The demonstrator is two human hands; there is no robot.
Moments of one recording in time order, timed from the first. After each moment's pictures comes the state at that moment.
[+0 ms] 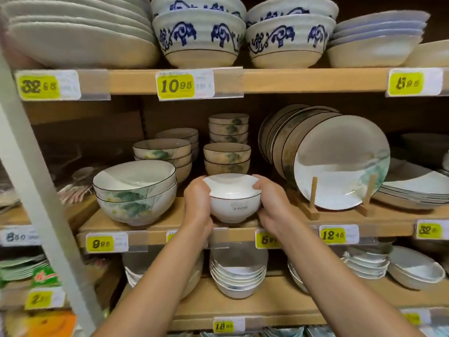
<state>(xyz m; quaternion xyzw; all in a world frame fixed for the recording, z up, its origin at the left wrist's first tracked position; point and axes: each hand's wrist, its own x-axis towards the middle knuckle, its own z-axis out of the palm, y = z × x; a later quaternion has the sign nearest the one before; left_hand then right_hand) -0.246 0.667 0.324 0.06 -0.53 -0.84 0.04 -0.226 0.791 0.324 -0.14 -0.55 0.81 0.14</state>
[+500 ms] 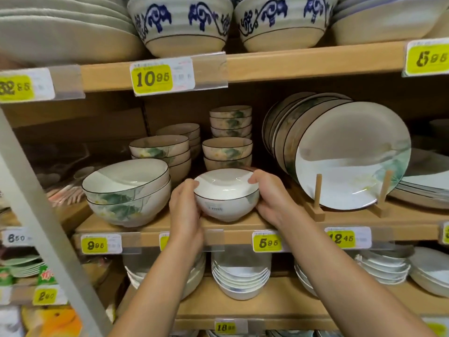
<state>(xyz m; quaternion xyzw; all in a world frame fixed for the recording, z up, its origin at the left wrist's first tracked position) -0.244 0.664 0.306 0.07 -0.52 -0.84 0.08 -0.254 0.809 0.323 -0.12 -0.58 0.81 0.07</state>
